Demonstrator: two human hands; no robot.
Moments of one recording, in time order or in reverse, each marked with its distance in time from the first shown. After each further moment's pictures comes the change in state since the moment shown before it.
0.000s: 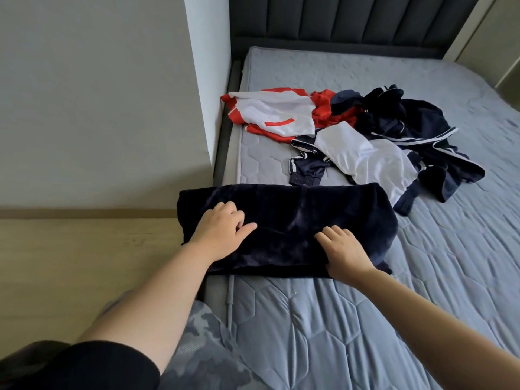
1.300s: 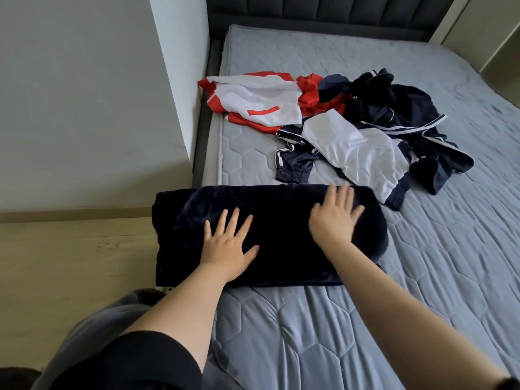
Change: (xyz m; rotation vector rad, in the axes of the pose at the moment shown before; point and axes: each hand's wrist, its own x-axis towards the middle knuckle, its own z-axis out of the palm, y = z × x) left_hand 0.025 0.014 0.091 0.134 -0.174 -0.119; right_hand 0.074 0.018 0.029 0.308 -0.007 0.859
